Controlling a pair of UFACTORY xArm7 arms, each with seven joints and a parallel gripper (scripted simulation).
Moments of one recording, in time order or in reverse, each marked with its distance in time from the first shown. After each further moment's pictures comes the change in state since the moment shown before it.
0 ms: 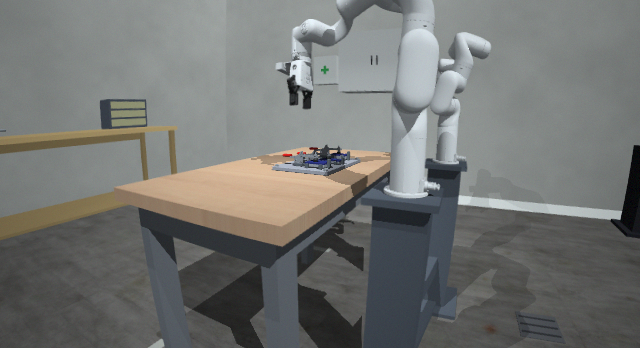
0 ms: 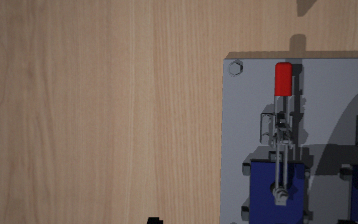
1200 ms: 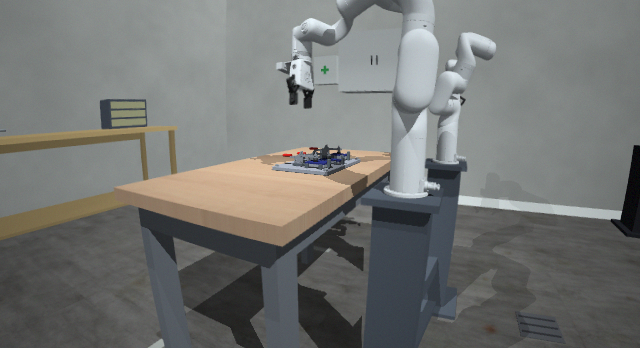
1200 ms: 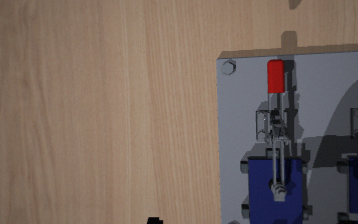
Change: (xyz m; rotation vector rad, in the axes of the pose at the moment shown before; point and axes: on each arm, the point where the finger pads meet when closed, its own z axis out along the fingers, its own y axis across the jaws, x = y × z) left arm 0.000 0.002 -0.003 -0.001 0.002 0.051; right arm -0.019 0.063 0.004 -0.064 0.023 0.169
